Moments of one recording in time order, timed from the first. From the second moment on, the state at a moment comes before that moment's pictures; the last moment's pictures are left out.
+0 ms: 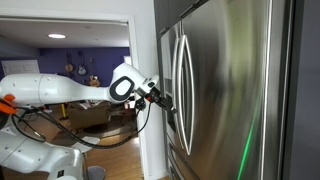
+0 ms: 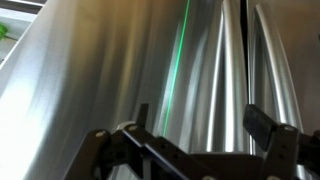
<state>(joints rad) -0.28 -0.74 -0.11 -2.47 -0.36 2.49 0.13</state>
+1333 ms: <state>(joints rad) -0.20 -0.46 -0.13 -2.29 -0.26 2.72 -0.06</state>
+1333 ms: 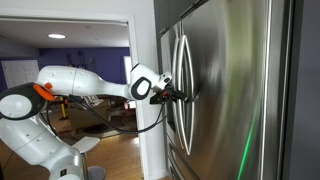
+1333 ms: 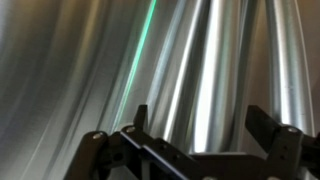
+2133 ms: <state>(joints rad) -0.23 -0.45 -0.09 -2.32 -0.25 2.80 -0.04</state>
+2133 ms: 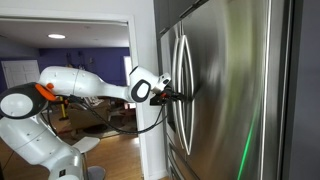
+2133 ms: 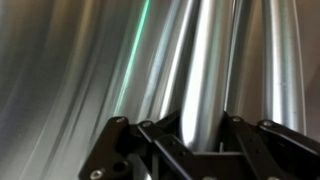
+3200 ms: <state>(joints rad) -0.22 -0.57 -0.12 -2.37 -0.17 2.66 -0.06</state>
